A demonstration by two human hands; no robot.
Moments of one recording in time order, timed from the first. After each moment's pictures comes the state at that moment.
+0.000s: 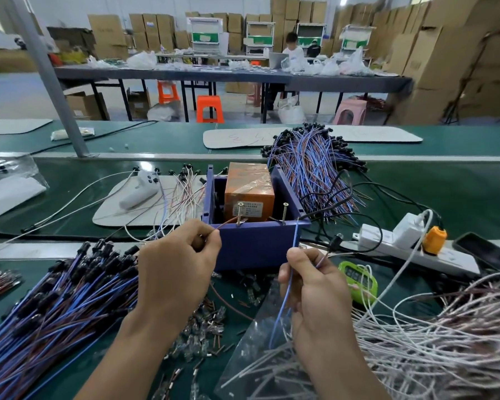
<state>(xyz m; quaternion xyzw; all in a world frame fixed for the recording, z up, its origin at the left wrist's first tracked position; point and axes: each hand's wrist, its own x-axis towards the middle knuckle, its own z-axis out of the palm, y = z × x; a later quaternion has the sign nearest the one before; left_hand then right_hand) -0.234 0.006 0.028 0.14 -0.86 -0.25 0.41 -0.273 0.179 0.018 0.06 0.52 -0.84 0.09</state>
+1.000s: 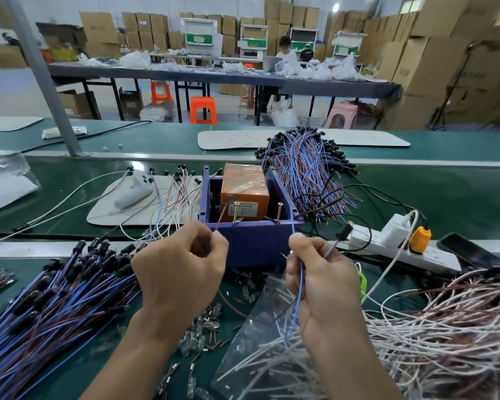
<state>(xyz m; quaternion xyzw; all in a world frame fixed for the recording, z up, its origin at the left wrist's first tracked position) -0.228 0.021 0.032 0.16 -0.84 -0.22 0.47 -0.271 0.186 0.044 0.04 0.54 -0.84 0.04</state>
